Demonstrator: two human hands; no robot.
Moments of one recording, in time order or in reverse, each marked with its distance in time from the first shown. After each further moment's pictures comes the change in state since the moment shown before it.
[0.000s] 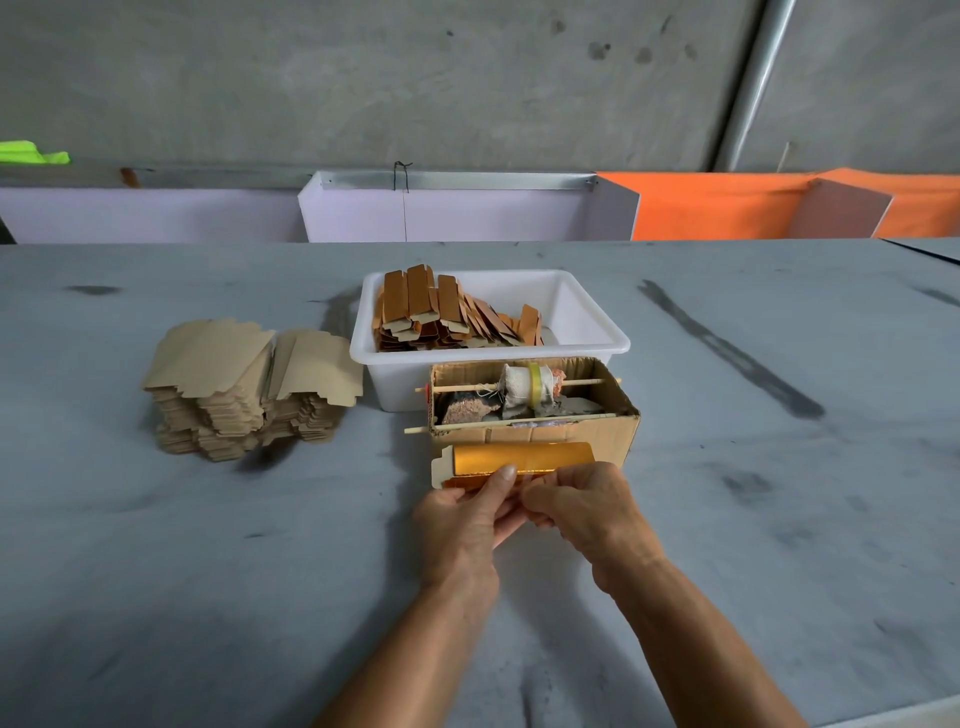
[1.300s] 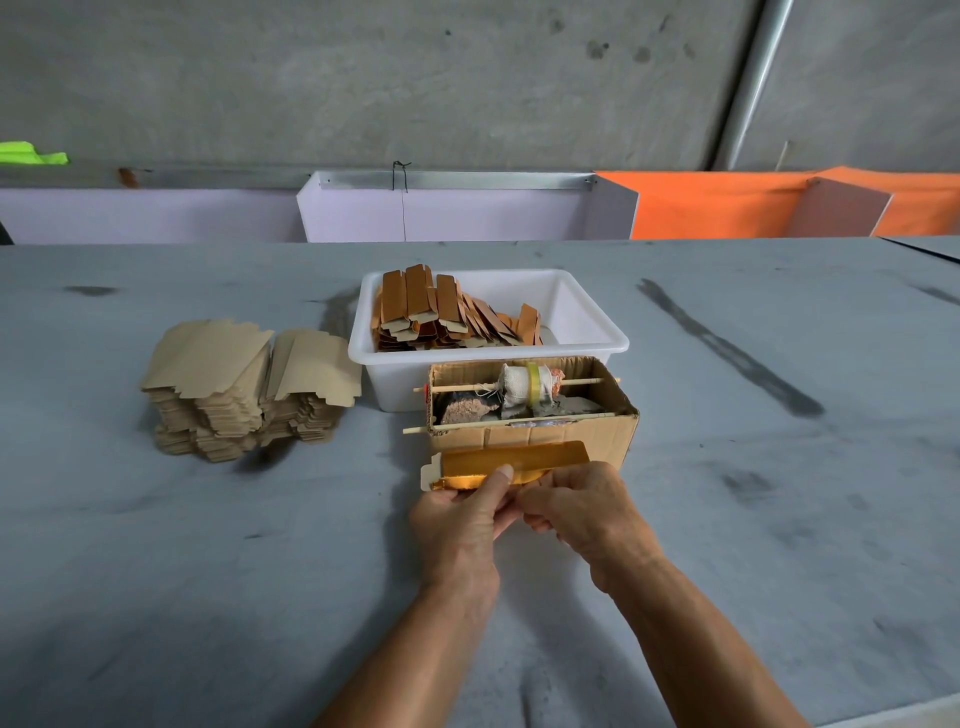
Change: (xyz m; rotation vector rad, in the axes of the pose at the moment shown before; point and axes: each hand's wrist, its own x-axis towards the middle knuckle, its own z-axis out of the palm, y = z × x) left_hand 0.003 -0.002 0.004 -0.039 0.120 0.044; right_hand -0.001 -0.001 0.000 -0.014 -0.030 -0.001
